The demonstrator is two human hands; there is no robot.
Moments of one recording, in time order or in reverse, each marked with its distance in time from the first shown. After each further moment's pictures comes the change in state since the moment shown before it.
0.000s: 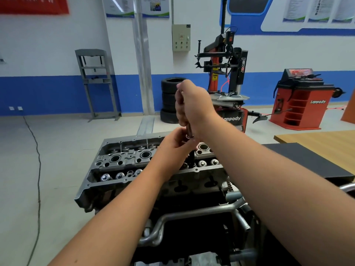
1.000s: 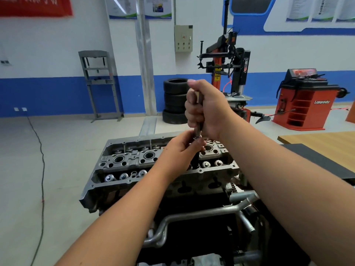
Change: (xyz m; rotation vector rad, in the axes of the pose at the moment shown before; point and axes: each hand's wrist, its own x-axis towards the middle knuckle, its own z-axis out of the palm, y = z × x) left_hand -0.002 -0.002 0.002 0.049 -0.025 0.077; right_hand -0.006 -0.010 -0.015 0.155 -0.107 0.129
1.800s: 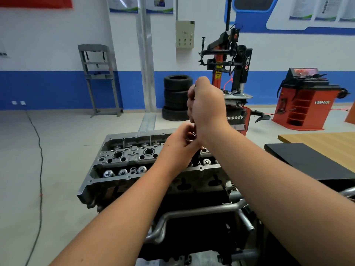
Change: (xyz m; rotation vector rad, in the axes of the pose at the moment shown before) left_hand 0.004 -0.001 0.001 0.045 0.066 0.022; right_hand 0.001 0.017 0.018 -0.153 0.259 -0.229
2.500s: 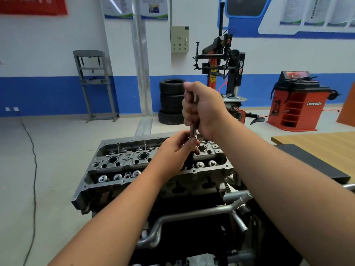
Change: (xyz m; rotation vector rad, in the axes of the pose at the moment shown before) left_hand -0.002 -0.002 0.000 0.005 -0.080 0.002; right_hand 0.005 -0.018 -0.023 0.091 -0.228 0.161
